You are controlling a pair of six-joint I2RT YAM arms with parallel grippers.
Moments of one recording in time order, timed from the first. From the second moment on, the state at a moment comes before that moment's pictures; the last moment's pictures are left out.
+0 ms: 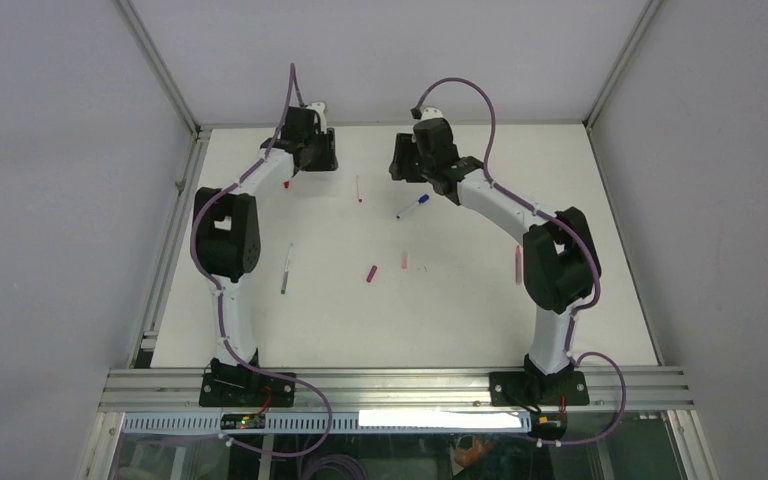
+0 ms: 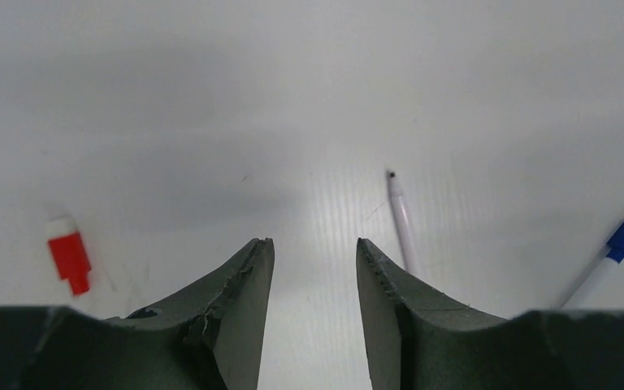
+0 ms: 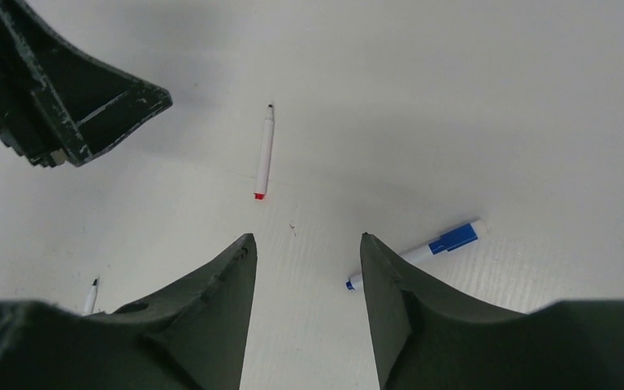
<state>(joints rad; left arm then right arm) -0.23 2.07 1.66 -0.33 0.00 -0.19 0.56 1.90 1.54 -0.21 0.06 0.41</state>
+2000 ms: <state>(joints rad) -0.43 2.48 2.18 -0.68 -0.20 -0.19 0.42 1.61 1.13 -0.12 -0.05 0.48</state>
